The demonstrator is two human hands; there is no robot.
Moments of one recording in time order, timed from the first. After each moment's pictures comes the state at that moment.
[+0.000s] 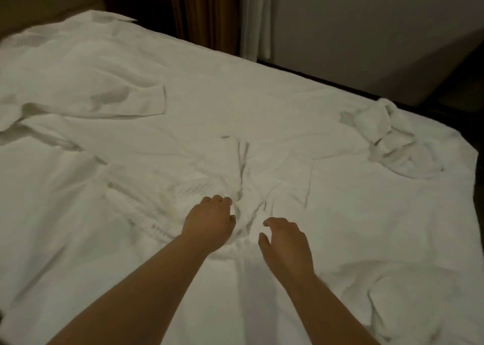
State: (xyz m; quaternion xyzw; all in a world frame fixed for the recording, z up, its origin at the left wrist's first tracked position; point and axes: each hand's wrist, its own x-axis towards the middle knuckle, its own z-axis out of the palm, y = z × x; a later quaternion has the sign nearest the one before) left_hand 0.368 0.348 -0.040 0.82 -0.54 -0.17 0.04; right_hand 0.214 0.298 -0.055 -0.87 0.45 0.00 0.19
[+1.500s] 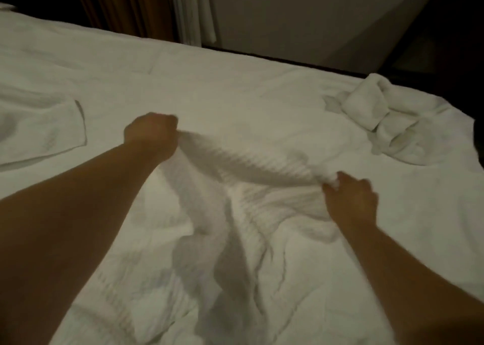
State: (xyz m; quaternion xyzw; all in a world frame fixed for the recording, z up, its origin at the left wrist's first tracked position) left_hand 0.565 0.097 -0.069 0.84 -0.54 -0.02 -0.04; right_hand 0.244 0.083 -0.112 -0.69 0.72 -0.08 0.06
